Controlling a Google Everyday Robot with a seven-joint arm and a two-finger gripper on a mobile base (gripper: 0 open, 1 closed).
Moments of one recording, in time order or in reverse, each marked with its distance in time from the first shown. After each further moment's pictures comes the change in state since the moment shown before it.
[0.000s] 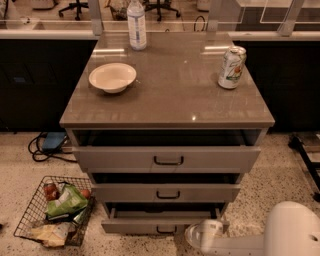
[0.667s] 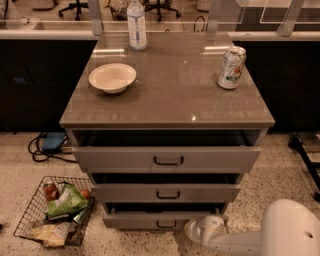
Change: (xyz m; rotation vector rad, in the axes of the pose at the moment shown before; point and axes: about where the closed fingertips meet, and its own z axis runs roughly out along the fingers) arm 0.008 -0.023 0.005 0.053 -0.023 -0.050
